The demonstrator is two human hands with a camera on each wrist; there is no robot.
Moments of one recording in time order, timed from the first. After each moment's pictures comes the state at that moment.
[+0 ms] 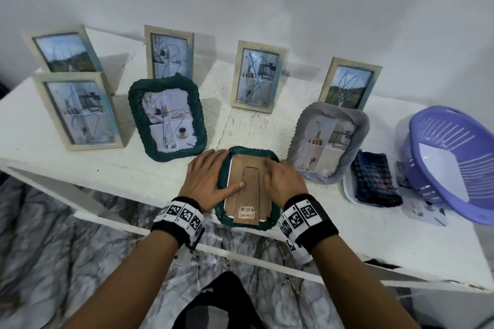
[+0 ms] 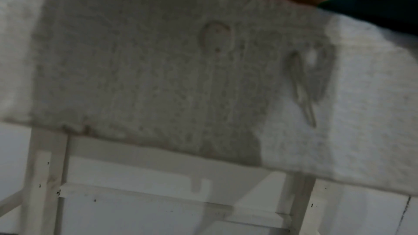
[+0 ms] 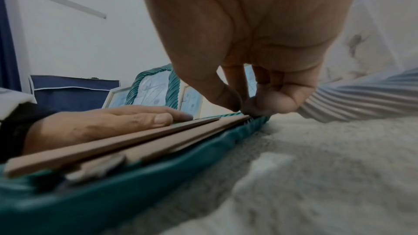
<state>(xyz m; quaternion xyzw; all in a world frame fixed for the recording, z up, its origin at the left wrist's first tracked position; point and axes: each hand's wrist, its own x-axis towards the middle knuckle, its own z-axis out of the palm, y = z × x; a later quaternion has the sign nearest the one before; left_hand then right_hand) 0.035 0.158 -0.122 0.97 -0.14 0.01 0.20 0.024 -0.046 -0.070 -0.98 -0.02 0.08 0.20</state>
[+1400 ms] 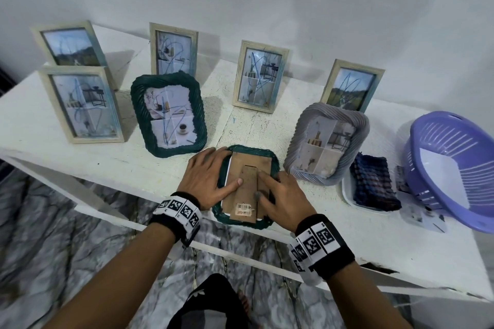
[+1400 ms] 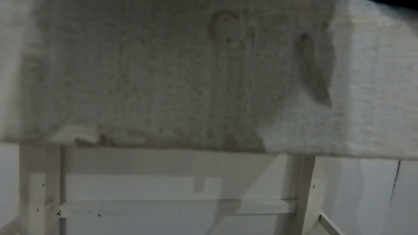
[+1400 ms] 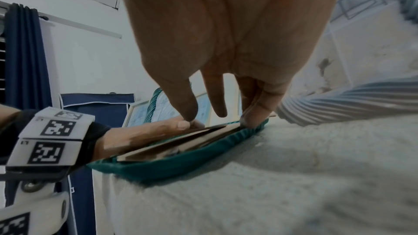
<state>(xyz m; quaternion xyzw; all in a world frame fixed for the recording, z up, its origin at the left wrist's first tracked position) 0.032 0.155 -0.121 0.97 -0.15 0.02 0.18 -0.010 -0.068 -0.079 -0.96 -0.14 0.08 0.23</state>
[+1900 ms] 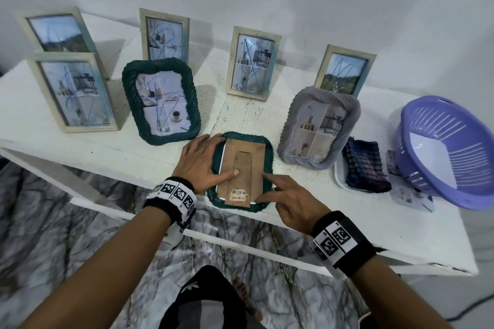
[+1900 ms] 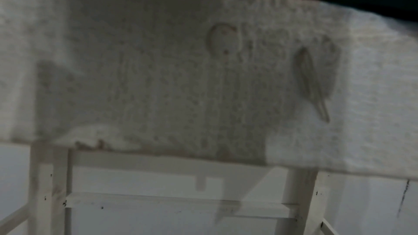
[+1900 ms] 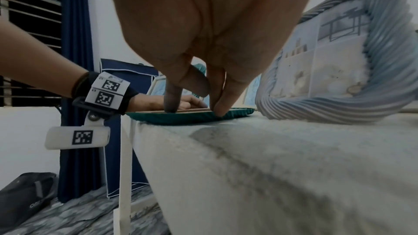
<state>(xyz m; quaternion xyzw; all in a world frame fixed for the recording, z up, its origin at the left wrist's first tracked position) 0.035 0.155 -0.117 0.97 -0.13 -0.02 0.21 -0.040 -0.106 -0.079 -0.92 -0.31 0.10 0.21</state>
